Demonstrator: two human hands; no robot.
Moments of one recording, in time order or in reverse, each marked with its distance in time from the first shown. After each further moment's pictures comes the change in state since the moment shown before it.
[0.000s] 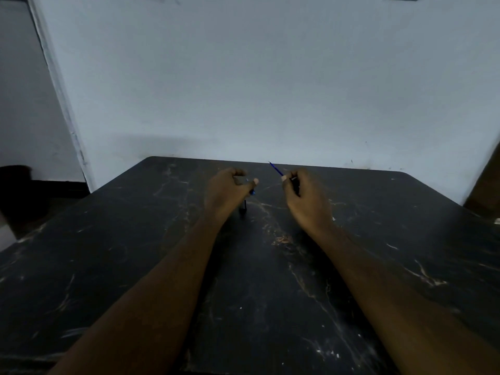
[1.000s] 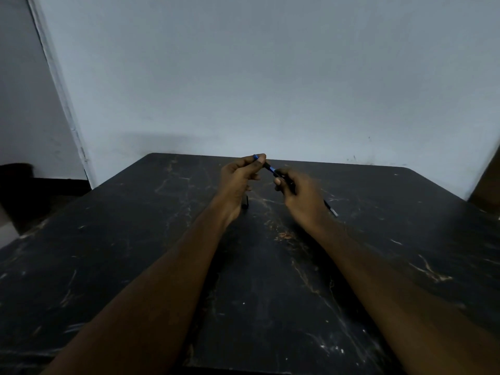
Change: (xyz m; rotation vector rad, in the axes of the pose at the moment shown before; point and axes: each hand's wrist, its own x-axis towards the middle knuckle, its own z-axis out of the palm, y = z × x) left_hand -0.016 0.030 -0.001 -0.754 -0.124 -0.146; right_hand 0.002 0.000 0.010 0.084 -0.104 -0.101
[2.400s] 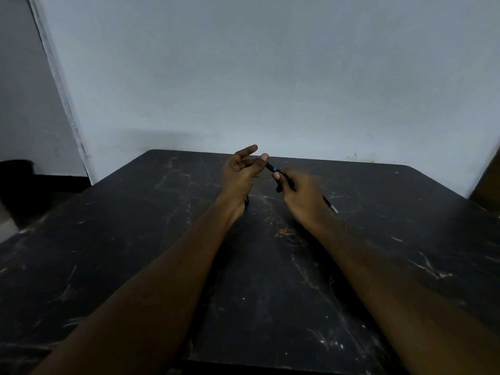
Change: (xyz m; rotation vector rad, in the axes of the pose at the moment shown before) left_hand -0.002 -0.004 0.007 -0.111 0.040 0.069; right_hand 0.001 0.004 0.004 -0.040 0.032 -0.025
